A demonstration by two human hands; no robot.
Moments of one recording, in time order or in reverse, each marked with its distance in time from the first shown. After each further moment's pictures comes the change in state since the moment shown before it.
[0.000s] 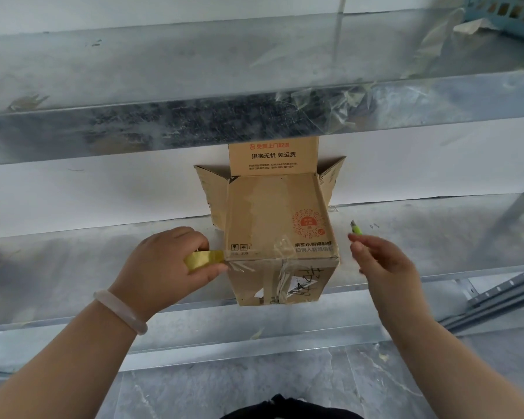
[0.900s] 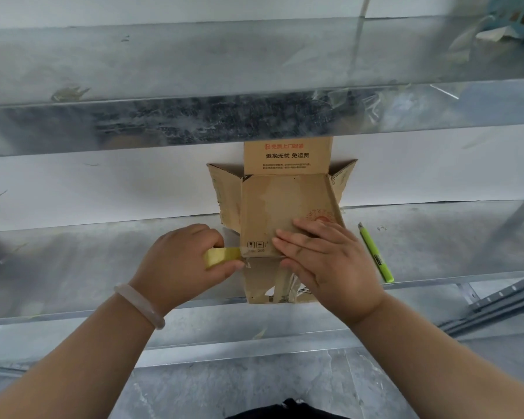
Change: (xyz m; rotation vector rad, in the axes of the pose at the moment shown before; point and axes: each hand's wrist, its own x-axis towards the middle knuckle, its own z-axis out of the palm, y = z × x) left_hand 0.000 -0.002 0.003 -0.011 -0.002 -0.021; right_hand -0.001 -0.030 0.065 -0.774 -0.209 -1.149
